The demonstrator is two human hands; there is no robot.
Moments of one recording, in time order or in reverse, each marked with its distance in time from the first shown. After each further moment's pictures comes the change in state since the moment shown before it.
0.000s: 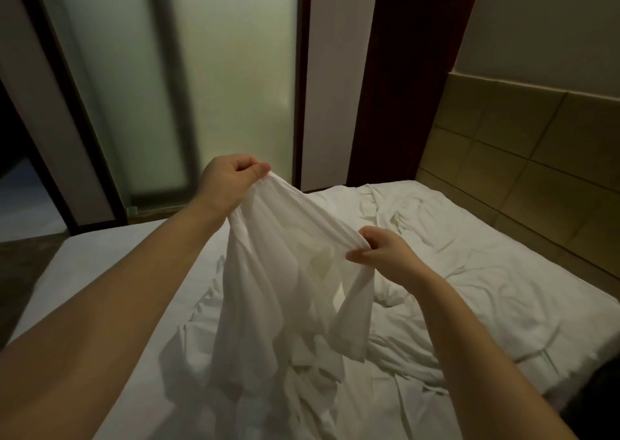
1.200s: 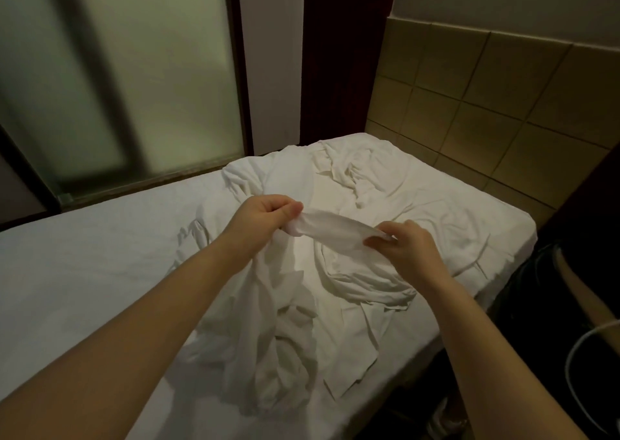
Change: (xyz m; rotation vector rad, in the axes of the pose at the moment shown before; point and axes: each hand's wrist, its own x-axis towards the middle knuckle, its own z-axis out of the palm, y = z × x) left_hand -0.107 -0.001 0.060 -0.219 -0.484 -0.150; right_hand -0.113 0.058 -0.008 -0.281 0.383 0.030
